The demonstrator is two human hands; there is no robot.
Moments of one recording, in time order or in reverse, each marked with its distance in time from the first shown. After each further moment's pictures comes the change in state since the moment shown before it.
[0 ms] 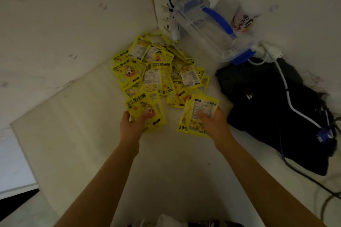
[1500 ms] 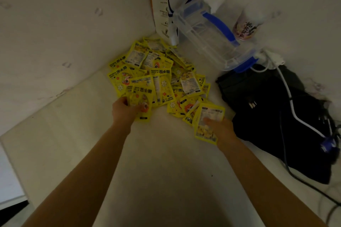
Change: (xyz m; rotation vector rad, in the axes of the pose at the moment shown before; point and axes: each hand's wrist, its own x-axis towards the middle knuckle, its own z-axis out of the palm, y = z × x) left_hand 0.086 0.044 0.010 0.430 0.099 0.037; right_hand 0.039 0.000 -0.001 0.108 0.188 0.373
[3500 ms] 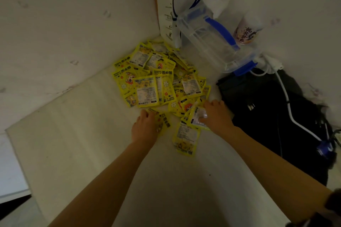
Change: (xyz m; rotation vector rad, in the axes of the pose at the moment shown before) left_hand -0.052 -0.042 0.030 0.991 -0.146 0.461; right_hand 0.027 -0.024 -0.002 -1.406 -0.059 -0.754
